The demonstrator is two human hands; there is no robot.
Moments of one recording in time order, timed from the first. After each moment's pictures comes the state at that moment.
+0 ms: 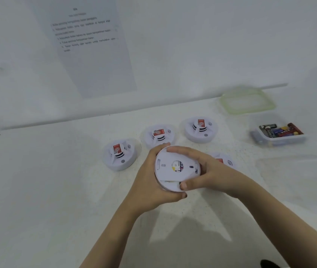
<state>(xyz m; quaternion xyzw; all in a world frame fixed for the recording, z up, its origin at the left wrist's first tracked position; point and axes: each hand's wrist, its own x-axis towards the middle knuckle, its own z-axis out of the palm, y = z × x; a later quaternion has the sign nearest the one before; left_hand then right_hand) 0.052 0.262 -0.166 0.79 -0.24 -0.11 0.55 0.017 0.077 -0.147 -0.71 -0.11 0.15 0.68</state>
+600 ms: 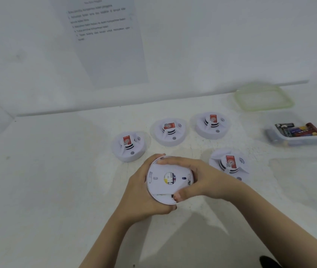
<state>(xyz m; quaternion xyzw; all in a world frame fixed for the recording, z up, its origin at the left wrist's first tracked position) 0.029 0.301 -0.178 0.83 -0.20 -0.08 0.52 0.024 0.108 -0.165 -0.70 -0.15 0.21 0.66</state>
